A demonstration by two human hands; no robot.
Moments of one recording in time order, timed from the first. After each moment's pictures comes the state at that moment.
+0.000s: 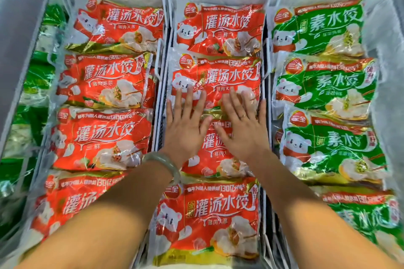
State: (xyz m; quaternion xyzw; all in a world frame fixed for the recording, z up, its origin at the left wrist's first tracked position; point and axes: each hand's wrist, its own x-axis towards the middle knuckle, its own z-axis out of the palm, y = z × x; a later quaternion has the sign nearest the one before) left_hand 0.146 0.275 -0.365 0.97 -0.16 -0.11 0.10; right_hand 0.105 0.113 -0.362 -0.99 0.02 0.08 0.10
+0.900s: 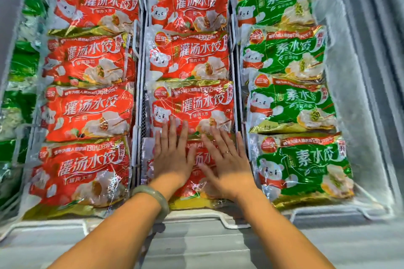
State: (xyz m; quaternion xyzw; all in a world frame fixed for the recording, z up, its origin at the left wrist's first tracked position) left_hand -0.005 0.282 -0.355 0.97 -0.12 -0.19 0.08; right_hand -0.069 0.132 -0.350 -0.99 -0.01 0.09 0.11
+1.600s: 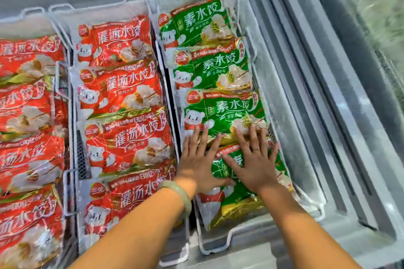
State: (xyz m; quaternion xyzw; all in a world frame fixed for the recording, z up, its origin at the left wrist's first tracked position) left_hand -0.011 0.083 -0.337 0.88 -0.36 -0.32 0.02; right_hand -0.095 -0.065 -0.341 -0.94 0.24 0.19 0.16
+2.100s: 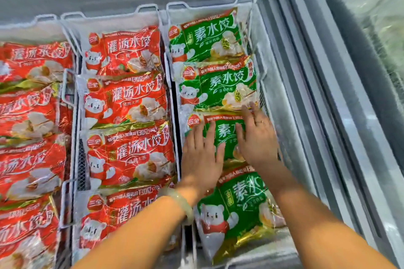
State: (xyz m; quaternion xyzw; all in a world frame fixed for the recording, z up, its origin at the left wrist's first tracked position) left_hand 0.026 0.049 -0.311 0.94 -0.20 -0.20 0.17; right_hand 0.008 -0.101 -0.326 -0.96 0.22 -0.01 0.15
